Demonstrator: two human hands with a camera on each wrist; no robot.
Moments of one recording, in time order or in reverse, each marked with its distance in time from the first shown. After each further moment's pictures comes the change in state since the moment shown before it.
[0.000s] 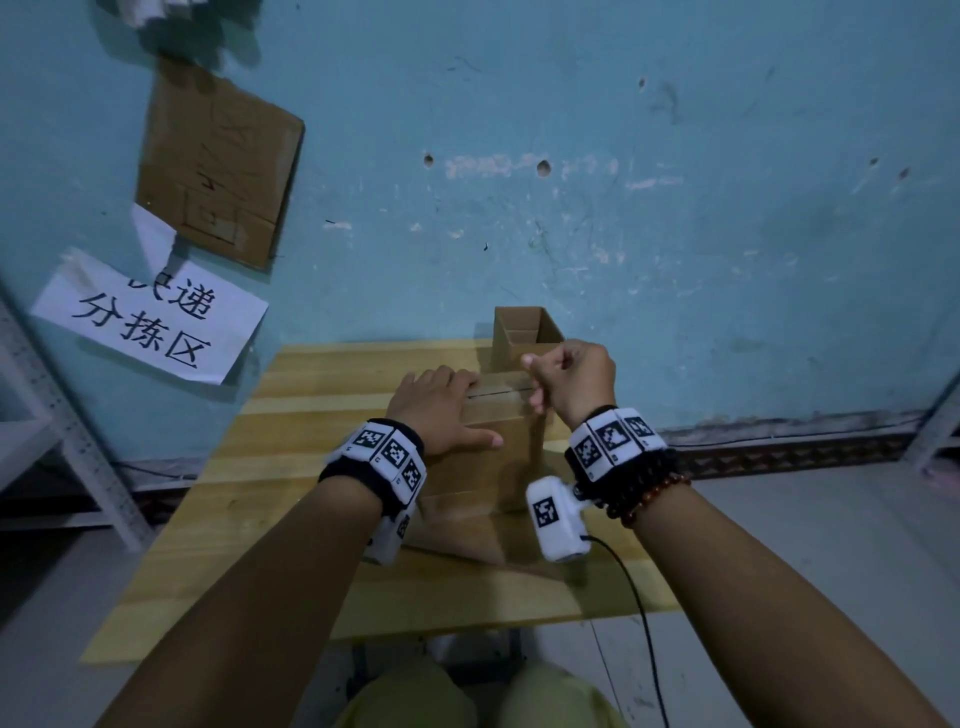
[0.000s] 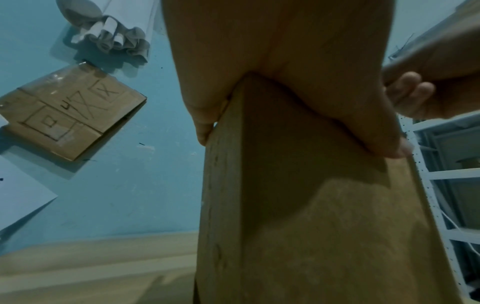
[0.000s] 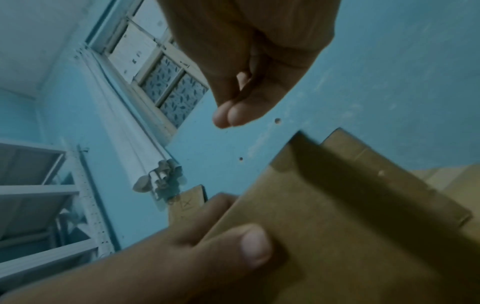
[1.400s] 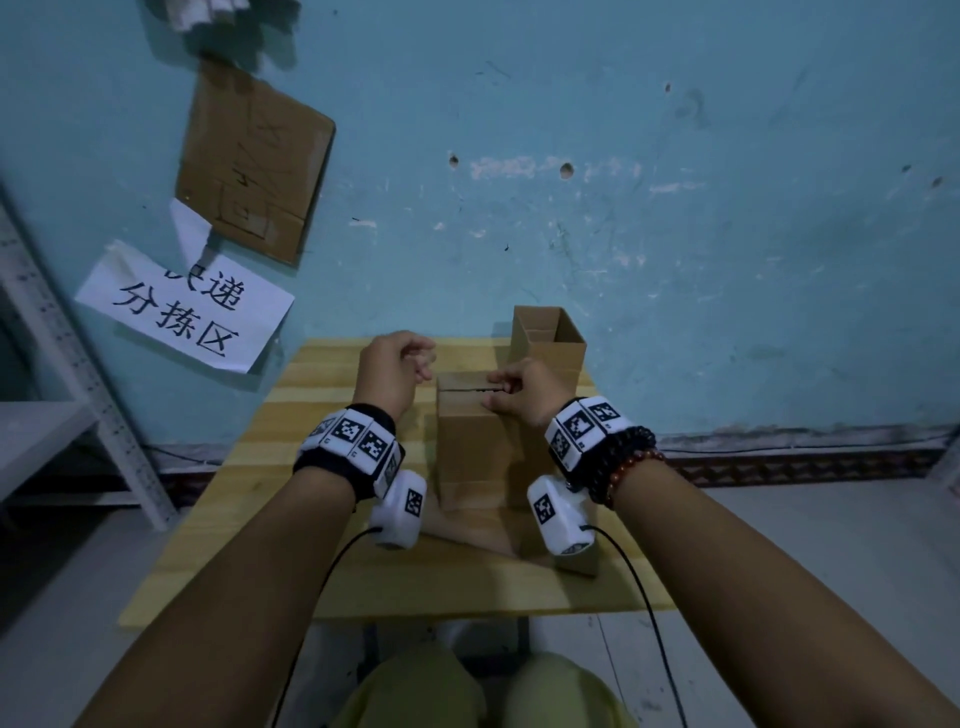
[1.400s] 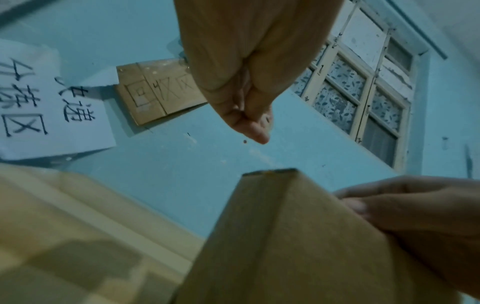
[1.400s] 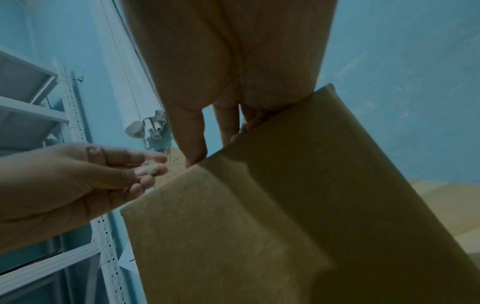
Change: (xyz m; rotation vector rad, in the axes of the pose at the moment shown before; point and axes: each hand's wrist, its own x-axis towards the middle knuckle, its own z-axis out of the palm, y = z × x) left_hand -0.005 -0.042 -0.010 -1.023 0.574 -0.213; right_hand 0.002 0.005 0.036 -0.495 -0.475 -0.136
